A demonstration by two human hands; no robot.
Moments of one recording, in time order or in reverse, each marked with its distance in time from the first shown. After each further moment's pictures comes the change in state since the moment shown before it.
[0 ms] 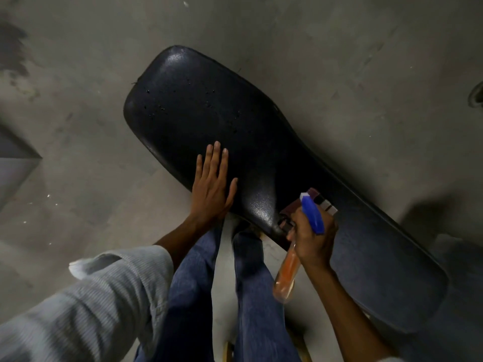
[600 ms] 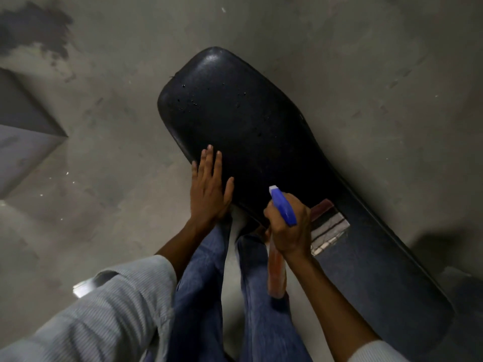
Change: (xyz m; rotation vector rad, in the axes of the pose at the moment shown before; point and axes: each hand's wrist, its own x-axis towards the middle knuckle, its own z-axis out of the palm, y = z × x) left_hand -0.031 -0.020 -0.018 -0.159 0.108 -0.279; right_hand 0.000 -0.049 0.049 -0.046 -0.311 -0.137
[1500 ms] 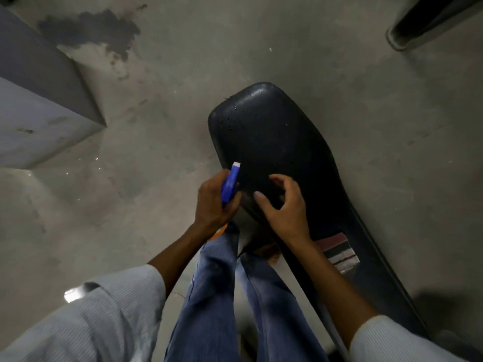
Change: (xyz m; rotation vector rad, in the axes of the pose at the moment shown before) left_hand -0.018 -0.011 -0.095 -0.551 0.244 -0.077; right_hand 0.037 -0.072 0.040 -0.122 -0.225 -0.139
